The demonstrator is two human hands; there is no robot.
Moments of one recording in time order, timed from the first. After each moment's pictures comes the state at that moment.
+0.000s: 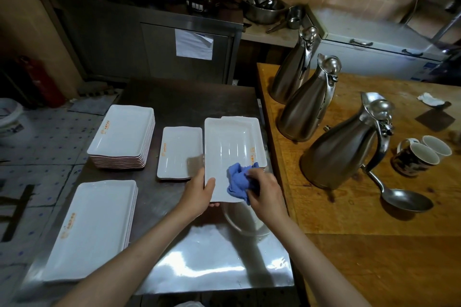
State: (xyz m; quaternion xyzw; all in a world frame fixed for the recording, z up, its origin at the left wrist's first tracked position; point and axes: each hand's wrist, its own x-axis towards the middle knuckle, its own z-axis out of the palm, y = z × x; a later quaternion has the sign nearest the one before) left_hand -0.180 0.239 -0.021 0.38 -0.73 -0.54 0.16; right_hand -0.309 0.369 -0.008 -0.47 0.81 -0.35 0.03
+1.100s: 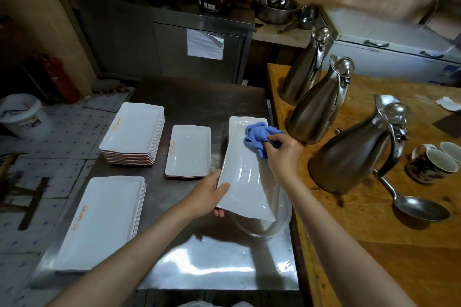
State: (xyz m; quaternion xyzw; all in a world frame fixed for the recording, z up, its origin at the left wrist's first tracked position) left_hand -0.170 0.243 0.007 0.30 -0.73 -0.61 0.05; right_hand -0.354 0.310 0.040 -0.31 0.83 -0.46 -0.03
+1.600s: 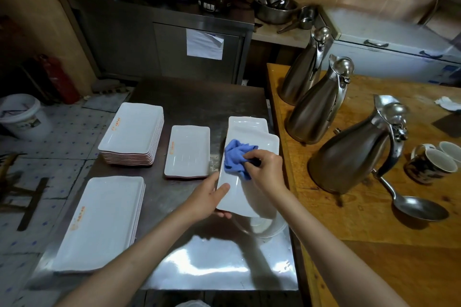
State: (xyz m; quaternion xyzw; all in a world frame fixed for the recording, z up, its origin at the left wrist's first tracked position) left_hand -0.169 0.246 -0.005 0.31 -0.66 -0.69 0.07; right_hand -0.318 0.321 0.031 -0.43 0.81 -0.40 0.08
